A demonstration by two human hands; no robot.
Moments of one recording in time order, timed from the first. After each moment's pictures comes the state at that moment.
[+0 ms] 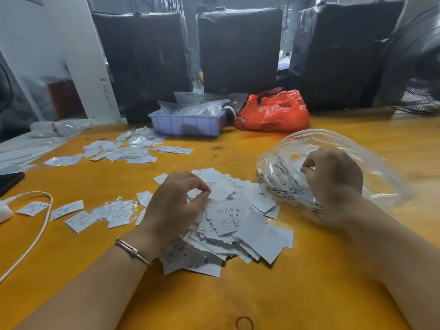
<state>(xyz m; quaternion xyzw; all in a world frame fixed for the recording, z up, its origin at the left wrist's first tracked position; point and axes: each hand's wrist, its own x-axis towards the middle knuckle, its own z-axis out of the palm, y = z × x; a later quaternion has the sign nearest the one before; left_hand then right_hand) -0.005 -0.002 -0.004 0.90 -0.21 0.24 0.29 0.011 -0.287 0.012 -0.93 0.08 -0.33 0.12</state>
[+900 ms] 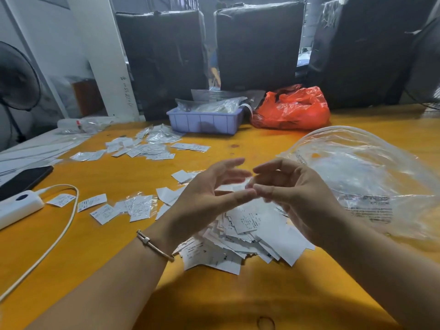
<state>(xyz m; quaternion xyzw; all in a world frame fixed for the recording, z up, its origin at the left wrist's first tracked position) -0.021 -0.011 0.015 0.81 -0.24 0.00 0.54 -0.035 -0.203 0.019 -0.63 -0.17 -0.01 0.76</state>
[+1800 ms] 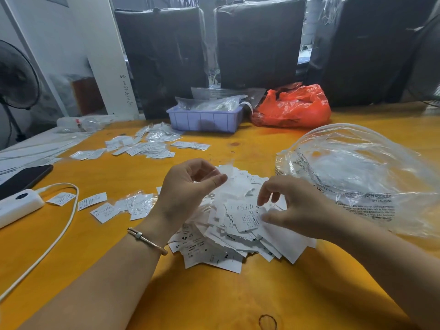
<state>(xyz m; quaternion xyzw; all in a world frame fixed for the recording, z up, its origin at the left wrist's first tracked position) -0.008 0.006 0.010 0.79 -0.14 0.14 0.58 -0.026 -0.219 0.008 -0.93 -0.23 -0.06 0.28</state>
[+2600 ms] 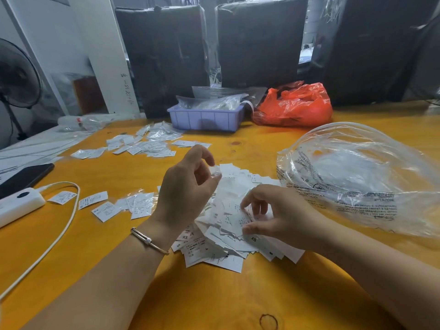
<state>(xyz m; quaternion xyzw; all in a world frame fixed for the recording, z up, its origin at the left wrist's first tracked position) -0.010 0.004 0.010 0.86 -0.19 0.29 0.38 -0.029 -0.197 0.000 -0.92 -0.25 -0.04 0.29</state>
